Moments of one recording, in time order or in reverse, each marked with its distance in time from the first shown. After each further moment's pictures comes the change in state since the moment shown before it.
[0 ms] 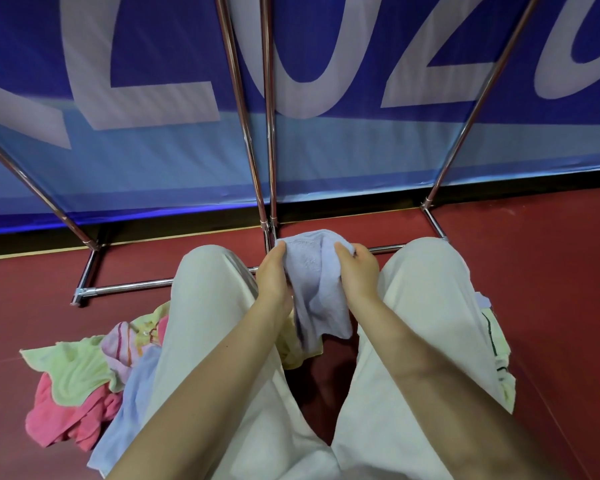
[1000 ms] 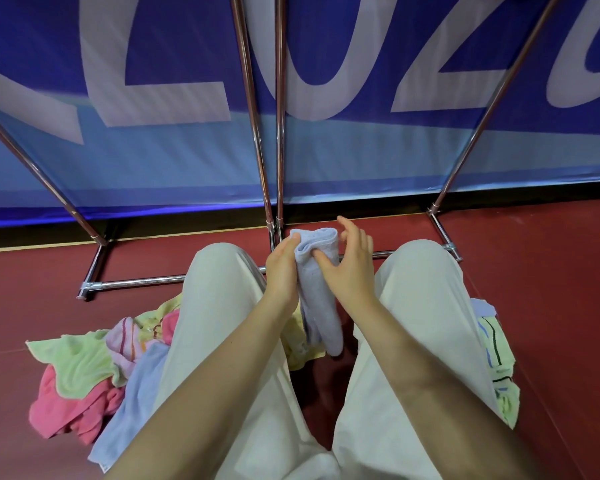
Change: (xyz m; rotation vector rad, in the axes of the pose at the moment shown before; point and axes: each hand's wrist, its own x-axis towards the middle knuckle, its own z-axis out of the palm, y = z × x) left_hand 0.012 0.009 0.004 0.153 -0.142 0.038; right_hand -0.012 -0.013 0.011 -0.274 -0.047 -0.468
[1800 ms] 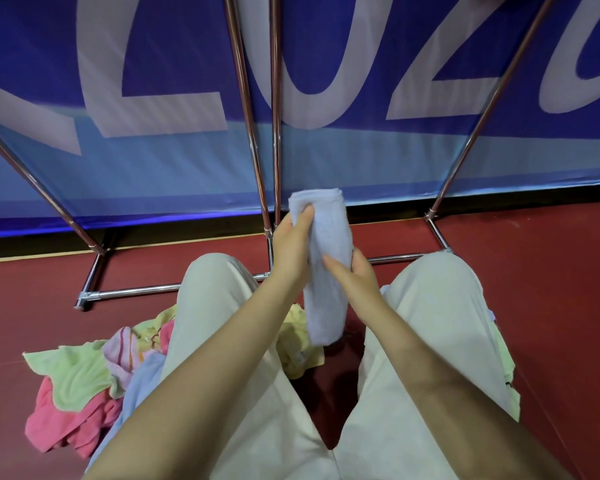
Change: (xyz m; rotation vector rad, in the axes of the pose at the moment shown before) left_hand -0.021 0.046 0.042 0.108 -0.066 0.375; right_hand 0.003 0.007 -0.020 0.531 -0.237 0.310
